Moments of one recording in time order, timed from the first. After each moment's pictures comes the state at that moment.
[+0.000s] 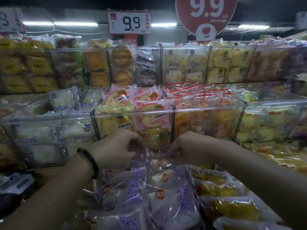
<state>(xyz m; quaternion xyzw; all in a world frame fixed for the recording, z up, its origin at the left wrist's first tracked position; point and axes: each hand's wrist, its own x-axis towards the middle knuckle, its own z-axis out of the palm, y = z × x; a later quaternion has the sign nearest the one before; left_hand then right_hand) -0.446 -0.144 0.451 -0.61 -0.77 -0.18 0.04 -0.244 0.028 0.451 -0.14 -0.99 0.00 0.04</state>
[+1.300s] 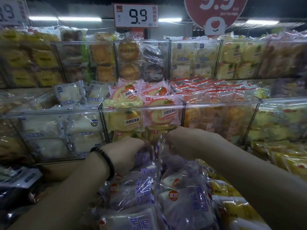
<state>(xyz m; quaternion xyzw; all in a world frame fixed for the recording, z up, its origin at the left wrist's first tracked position) -0.449 -0.147 0.433 -0.59 -0.80 -0.04 0.05 -0.291 -0.001 0.458 -0.22 -0.97 -0.06 0.01</state>
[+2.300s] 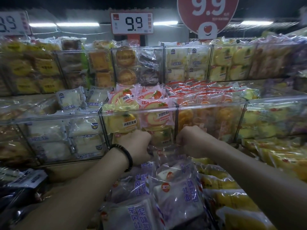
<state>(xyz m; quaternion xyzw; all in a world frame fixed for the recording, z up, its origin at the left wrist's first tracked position) -0.417 -0.114 0.440 -0.55 -0.82 -0.04 0.15 -0.259 0.030 0.440 -0.29 -0.94 0.06 0.15</state>
